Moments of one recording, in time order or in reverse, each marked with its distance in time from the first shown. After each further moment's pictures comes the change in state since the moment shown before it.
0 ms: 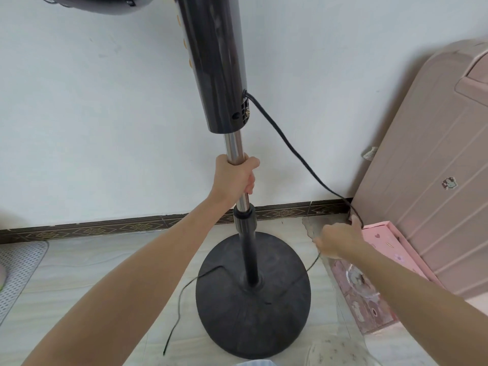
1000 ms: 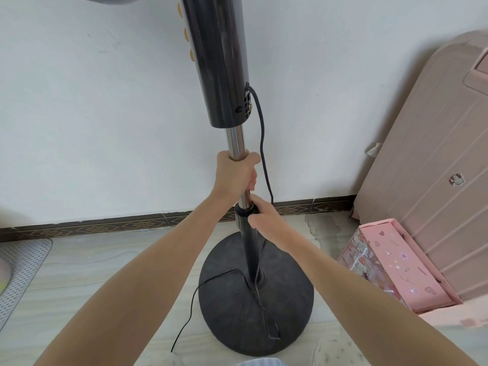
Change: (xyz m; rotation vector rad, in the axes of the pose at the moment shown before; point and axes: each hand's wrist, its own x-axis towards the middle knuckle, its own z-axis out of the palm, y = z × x) left_hand 0.001 0.000 0.005 -0.008 0.033 -0.013; right_hand -0.019 -0.116 -0.048 1.365 0.008 -0.494
